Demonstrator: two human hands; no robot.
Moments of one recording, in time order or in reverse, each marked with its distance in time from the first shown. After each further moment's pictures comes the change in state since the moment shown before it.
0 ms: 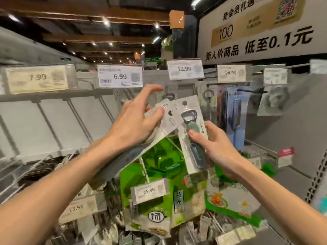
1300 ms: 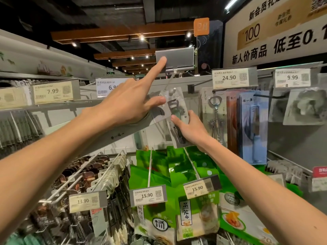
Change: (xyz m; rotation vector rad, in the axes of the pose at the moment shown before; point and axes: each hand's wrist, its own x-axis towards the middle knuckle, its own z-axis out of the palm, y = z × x) left_hand 0.048 0.057 -0.016 0.648 -0.125 -0.046; right_hand 0.100 0.010 0.018 -0.227 -0.076 -0.002
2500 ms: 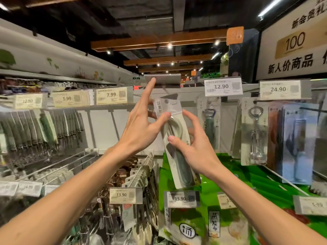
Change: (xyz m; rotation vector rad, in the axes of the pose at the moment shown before) left_hand -0.076 -0.060 0.021 -0.501 0.376 -0.183; right_hand -0.070 -0.048 0.071 0.189 -0.117 -0.377
